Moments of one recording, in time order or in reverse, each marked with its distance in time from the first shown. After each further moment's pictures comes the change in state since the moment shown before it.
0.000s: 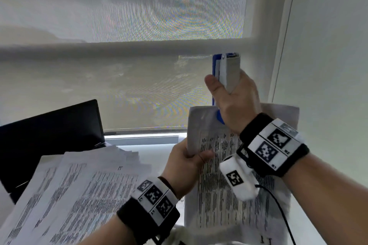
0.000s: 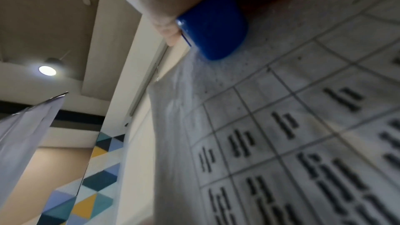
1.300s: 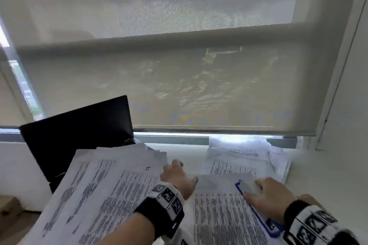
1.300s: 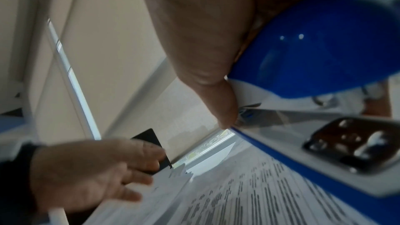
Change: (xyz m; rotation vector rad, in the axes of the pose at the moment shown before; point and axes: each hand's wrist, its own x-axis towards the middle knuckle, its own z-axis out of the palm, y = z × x) left_hand 0.041 -0.109 -0.095 0.962 0.184 -0.627; right_hand -0.118 0.153 0.040 -0.582 -0.983 0.542
